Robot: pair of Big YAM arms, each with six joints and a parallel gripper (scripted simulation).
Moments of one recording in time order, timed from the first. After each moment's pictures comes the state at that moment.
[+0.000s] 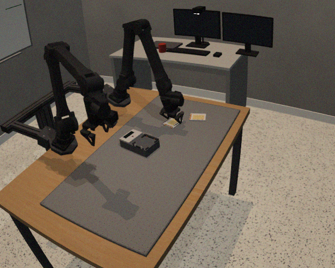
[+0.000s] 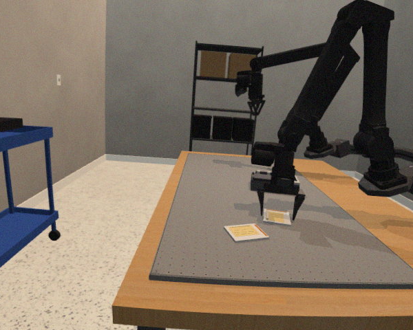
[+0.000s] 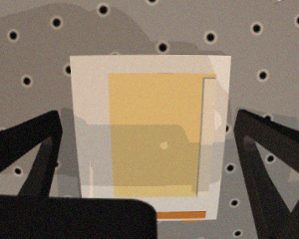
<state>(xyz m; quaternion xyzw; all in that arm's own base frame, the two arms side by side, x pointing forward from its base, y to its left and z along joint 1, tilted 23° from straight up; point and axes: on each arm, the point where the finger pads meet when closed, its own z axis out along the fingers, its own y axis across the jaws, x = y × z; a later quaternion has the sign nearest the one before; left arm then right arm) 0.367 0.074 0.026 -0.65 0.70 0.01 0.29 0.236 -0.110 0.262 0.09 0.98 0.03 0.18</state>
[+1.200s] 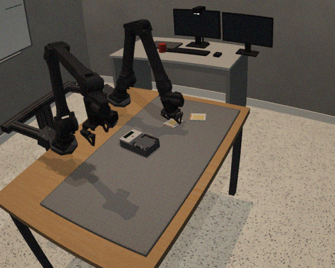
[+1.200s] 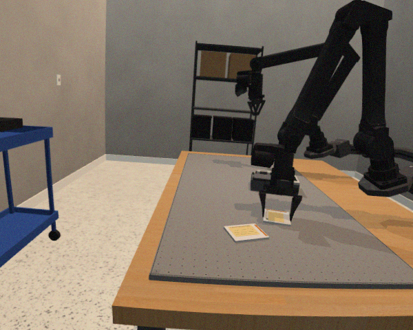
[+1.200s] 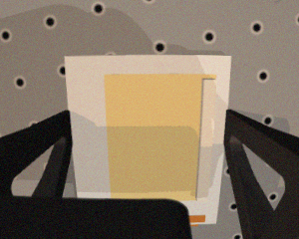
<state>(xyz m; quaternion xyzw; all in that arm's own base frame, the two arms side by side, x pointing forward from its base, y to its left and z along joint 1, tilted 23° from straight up) 0.371 0.074 0.022 -0.65 0.70 0.01 0.30 0.236 -0.110 0.262 0.09 0.98 0.03 0.18</state>
